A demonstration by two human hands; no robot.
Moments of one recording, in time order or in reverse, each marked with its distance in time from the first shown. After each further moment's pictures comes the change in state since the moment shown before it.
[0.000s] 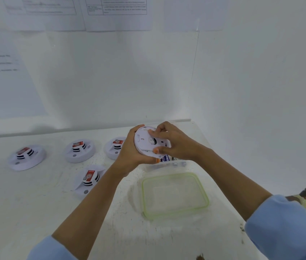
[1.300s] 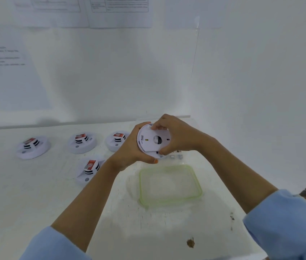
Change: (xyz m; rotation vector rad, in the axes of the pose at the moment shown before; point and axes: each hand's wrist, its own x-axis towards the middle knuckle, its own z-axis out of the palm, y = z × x) left_hand -0.021 0.023 0.005 -0.008 -0.211 -0.025; right_hand -0.020 -0.026 -0.026 -0.037 -0.046 0.054
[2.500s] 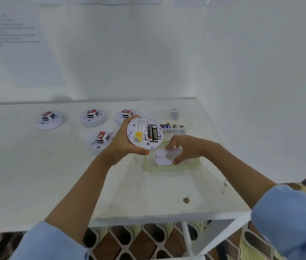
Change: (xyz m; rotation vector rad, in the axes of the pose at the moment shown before) left_hand -0.073 -0.009 0.001 -0.048 0.130 -0.118; right_hand -0.055 0.027 0.060 -0.056 -0.395 0.165
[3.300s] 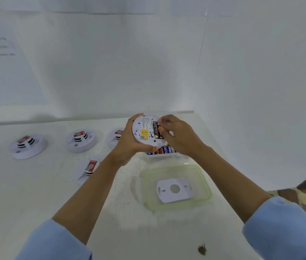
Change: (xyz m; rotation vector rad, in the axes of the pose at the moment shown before) left_hand 0.099 -0.006 -0.014 -0.076 0.011 0.125; right_hand 0.067 -0.017 -0.048 0.046 0.664 -0.061
